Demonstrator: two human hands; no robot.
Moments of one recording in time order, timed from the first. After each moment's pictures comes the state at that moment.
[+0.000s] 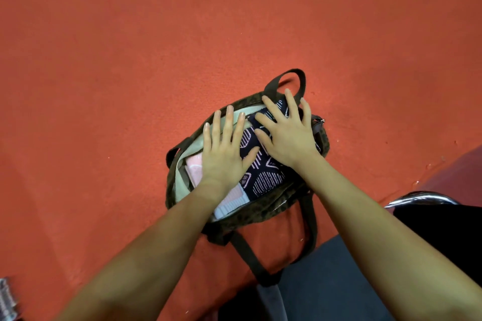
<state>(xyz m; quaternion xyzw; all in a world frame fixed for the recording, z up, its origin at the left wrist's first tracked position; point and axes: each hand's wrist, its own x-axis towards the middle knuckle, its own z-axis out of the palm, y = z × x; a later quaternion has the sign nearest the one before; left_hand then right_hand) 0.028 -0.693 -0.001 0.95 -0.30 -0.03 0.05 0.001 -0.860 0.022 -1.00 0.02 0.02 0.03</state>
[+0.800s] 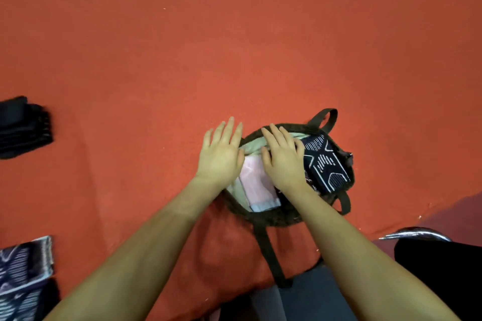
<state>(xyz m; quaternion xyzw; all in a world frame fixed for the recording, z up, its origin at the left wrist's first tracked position) 0.051 -0.598 0.086 0.96 -0.25 -0.09 0.09 0.003 -0.750 0.077 -0.98 0.09 0.06 0.16</state>
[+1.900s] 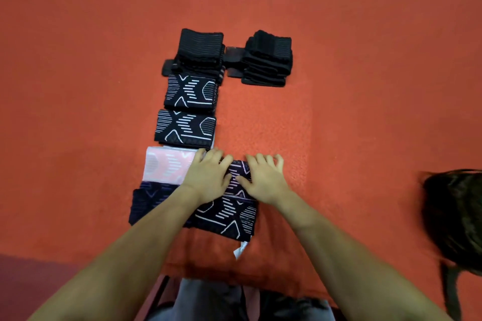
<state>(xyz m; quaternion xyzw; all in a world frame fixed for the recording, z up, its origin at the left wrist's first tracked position) -0.072 -0.069 0.031 0.97 -0.10 -0.21 0.08 -0.035 -0.234 0.034 -0.93 -0.23 0.27 0.08</state>
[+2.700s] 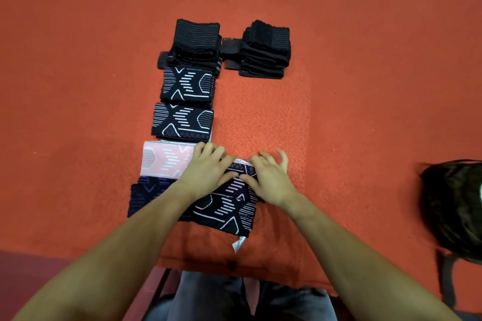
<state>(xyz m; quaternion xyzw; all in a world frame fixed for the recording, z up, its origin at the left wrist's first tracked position) -0.077 -0.064 0.018 0.98 -0.20 -0.03 0.05 -0.049 -0.256 0.027 -0.93 -0.25 0.23 0.13</state>
